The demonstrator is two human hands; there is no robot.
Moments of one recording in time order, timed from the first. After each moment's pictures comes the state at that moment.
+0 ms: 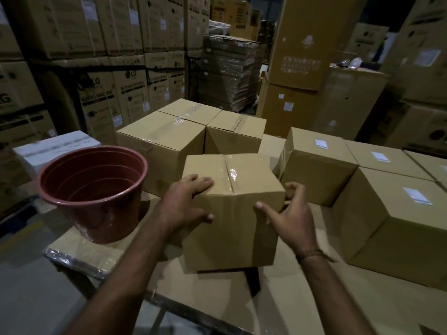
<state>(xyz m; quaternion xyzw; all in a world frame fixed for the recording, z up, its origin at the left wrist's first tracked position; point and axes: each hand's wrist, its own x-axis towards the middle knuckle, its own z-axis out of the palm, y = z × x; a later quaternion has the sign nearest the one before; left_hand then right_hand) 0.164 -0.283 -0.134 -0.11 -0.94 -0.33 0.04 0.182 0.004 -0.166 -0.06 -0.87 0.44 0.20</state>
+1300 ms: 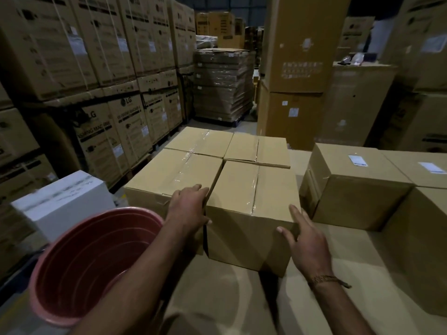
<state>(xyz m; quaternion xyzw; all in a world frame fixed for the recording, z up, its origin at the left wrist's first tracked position) -0.038 -0.352 -0.115 -0.10 -0.99 -0.07 0.05 0.043 -0.070 -0.199 -0.13 -0.92 0.33 0.18</state>
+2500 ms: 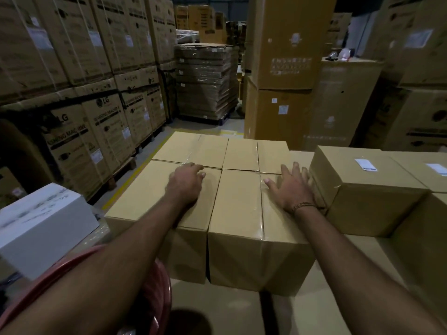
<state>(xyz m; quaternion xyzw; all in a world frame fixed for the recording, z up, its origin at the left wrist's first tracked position) -0.234 -0.368 -0.132 -0.12 -0.96 -0.21 0.12 -0.160 -0.075 -0.137 -0.18 -0.97 0.13 0.11</state>
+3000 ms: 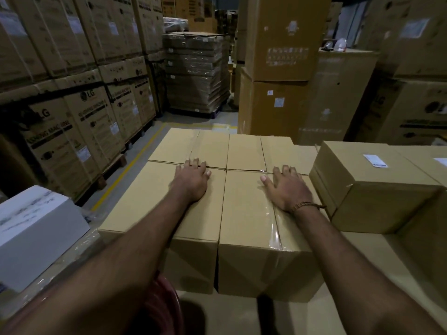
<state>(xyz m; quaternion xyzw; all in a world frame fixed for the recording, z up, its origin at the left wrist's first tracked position) -0.309 -0.370 -0.163 -0.18 -0.98 -0.10 0.01 -0.201 -0.091 -0.160 -0.12 -0.99 0.09 0.07</state>
